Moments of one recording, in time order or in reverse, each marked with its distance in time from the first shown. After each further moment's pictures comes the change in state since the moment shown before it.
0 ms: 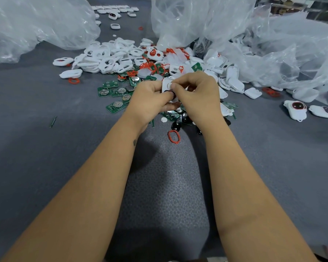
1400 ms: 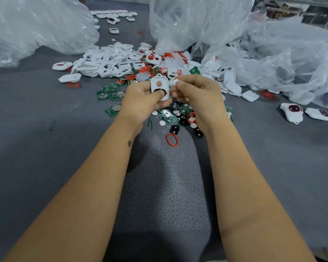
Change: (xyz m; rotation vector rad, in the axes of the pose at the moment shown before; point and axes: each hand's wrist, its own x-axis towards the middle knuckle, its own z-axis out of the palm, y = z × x) left_hand 0.002 0.005 -0.006 -0.082 0.151 -0.005; right_hand -0.002 -0.008 -0.013 0.575 -0.089 0.240
